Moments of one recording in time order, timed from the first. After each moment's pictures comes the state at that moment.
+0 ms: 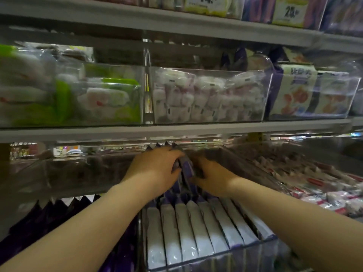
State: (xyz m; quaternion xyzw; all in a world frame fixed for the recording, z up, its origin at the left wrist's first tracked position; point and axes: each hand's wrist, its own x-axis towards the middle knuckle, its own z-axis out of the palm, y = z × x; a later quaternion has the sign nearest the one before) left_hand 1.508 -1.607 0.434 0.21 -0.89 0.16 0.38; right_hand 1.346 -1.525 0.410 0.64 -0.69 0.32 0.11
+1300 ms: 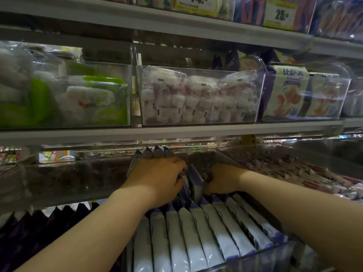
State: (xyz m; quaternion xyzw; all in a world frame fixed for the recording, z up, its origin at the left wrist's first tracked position) left_hand 1.488 -1.604 0.430 0.15 -0.91 0.23 0.32; right_hand 1.326 -1.502 0.432 0.56 -0.82 0.13 0.07
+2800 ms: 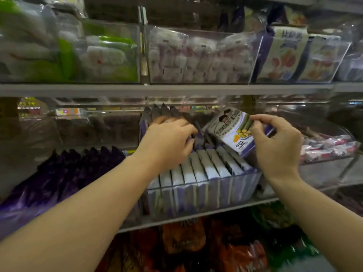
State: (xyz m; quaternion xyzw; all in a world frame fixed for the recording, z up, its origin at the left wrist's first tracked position) left_hand 1.522 -1.534 0.400 0.13 -0.89 0.22 0.38; right_hand 1.362 -1.389 0.371 0.36 -0.58 0.64 0.37
